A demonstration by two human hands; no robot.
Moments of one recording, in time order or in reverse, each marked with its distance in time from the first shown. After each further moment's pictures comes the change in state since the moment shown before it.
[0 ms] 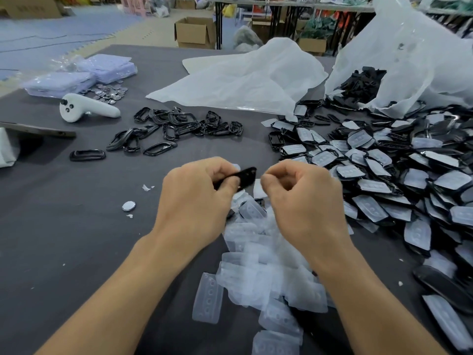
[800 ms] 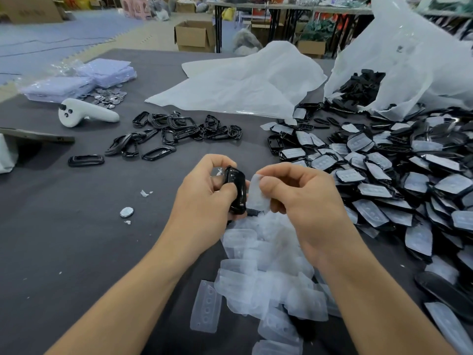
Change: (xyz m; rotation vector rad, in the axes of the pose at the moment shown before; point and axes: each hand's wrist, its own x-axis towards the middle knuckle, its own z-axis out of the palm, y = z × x) left_hand 0.002 -0.006 0.013 -0.621 -0.195 -0.280; right_hand 0.008 -0.004 -0.004 0.710 -0.185 0.274
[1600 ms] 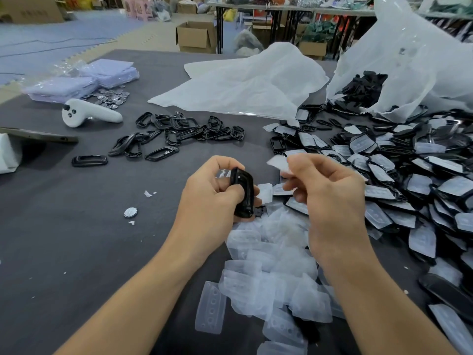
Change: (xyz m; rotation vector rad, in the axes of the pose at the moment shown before) left_hand -0.005 0.007 0.004 -0.120 -0.019 0.000; right_hand 0.002 -0.001 -0.003 0.103 0.310 -0.113
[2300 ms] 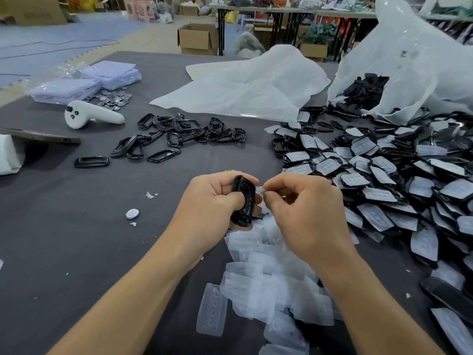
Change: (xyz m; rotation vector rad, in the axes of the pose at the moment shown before) left_hand 0.003 0.000 -0.008 0.035 -0.107 -0.103; right_hand -0.006 0.013 -0.002 -0.758 -0.231 -0.335
